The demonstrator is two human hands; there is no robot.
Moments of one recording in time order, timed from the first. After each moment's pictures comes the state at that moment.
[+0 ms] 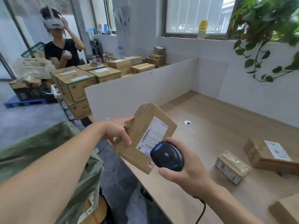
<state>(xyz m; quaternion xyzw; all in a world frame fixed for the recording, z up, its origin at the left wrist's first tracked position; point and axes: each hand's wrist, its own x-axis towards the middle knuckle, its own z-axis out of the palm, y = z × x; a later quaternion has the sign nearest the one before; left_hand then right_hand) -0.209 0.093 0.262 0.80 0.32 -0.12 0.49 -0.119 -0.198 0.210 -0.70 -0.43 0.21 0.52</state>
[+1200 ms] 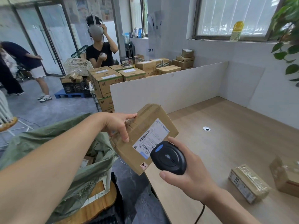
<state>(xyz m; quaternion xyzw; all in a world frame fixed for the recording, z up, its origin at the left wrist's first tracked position) -0.241 0.048 0.304 0.83 0.40 -0.13 0.37 -0.096 -0.225 0.214 -0.63 -0.54 0.24 0.50</state>
